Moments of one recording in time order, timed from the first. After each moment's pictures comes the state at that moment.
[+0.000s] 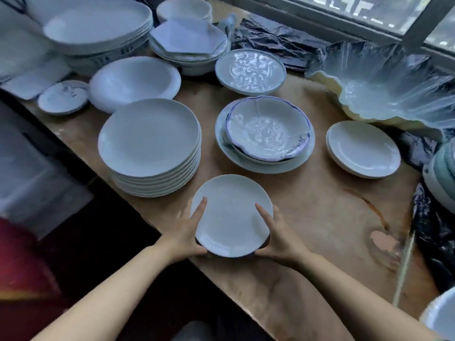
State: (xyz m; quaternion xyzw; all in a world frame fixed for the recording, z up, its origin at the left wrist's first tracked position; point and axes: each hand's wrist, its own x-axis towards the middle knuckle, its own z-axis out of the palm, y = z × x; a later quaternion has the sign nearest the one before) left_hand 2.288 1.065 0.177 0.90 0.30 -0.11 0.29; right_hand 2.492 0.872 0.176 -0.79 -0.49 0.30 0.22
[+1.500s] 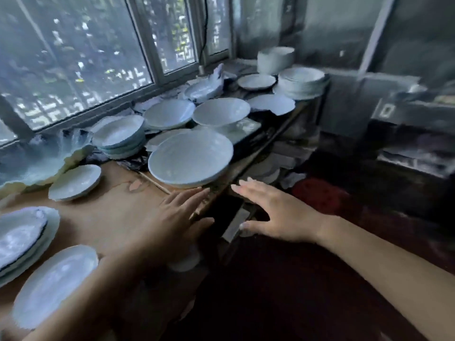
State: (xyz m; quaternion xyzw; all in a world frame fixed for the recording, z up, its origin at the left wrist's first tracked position) left_hand 2.154 0.806 0.439 0.84 -0.53 0.02 0.10; right_hand 2.026 0.588 0.412 -0.97 0.00 -0.03 0.26
